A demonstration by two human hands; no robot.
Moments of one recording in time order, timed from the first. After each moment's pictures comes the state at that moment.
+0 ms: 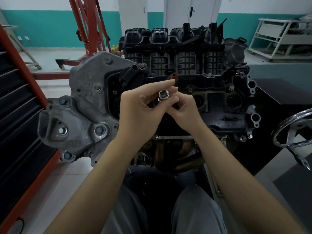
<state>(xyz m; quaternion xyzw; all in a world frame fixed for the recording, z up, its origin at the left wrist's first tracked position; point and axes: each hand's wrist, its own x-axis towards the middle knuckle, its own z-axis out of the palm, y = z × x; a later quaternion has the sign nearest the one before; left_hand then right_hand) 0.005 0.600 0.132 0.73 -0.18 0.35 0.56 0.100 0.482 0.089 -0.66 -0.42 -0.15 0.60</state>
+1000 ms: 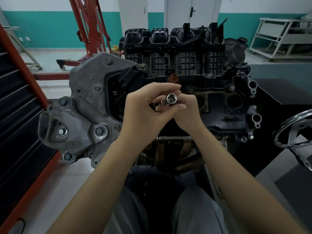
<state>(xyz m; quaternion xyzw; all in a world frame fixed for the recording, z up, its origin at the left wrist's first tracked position) 0.004 0.599 0.134 0.76 -0.22 0.33 0.52 0.105 0.482 0.084 -0.65 -0.39 -0.13 0.64</state>
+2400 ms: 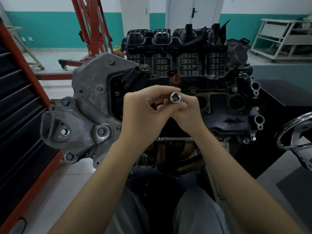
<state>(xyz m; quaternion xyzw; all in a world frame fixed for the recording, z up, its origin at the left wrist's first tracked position) 0.002 0.598 0.136 0.75 -0.18 0.35 0.53 0.103 0.485 0.085 -0.65 -0.40 -0.15 0.63</state>
